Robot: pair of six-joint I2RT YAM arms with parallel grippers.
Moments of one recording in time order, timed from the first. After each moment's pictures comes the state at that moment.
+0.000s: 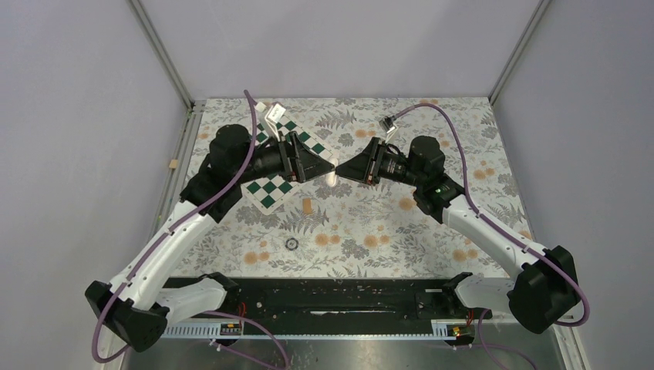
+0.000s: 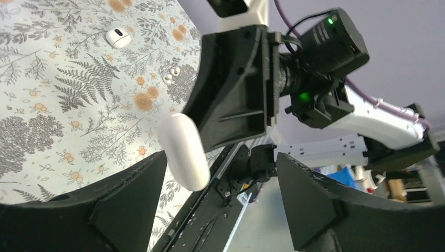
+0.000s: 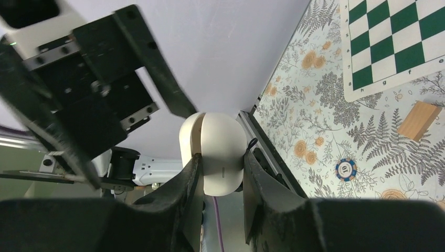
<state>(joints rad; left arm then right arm) -0.51 1.07 1.12 -0.22 0.59 -0.72 0.56 1.22 0.89 0.26 -0.65 1.06</state>
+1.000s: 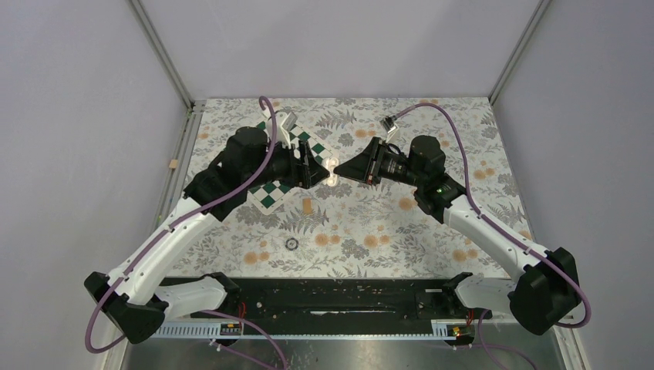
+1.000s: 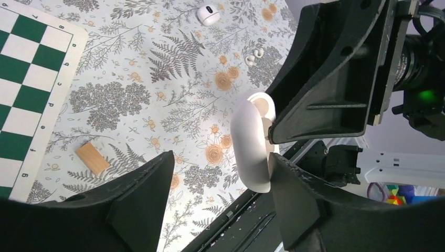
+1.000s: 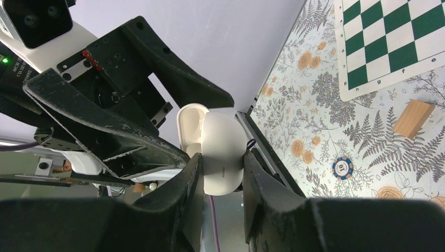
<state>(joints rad) -0.66 1.11 1.24 -0.54 0.22 -0.48 0.56 1.21 0.90 0.22 -0.63 1.04</state>
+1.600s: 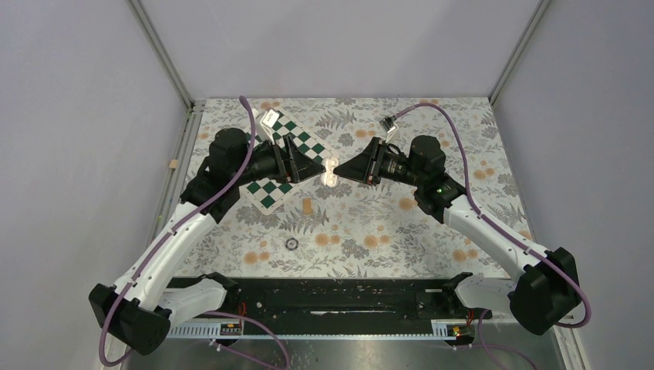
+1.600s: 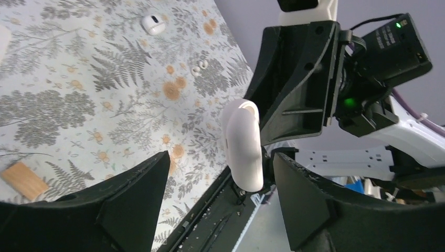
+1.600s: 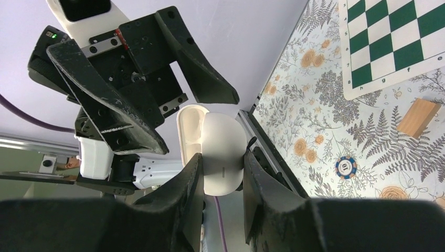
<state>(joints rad) -0.47 1.05 1.09 -0.30 0.55 -0.66 0.56 1.21 0.90 0.22 -0.64 1.05</state>
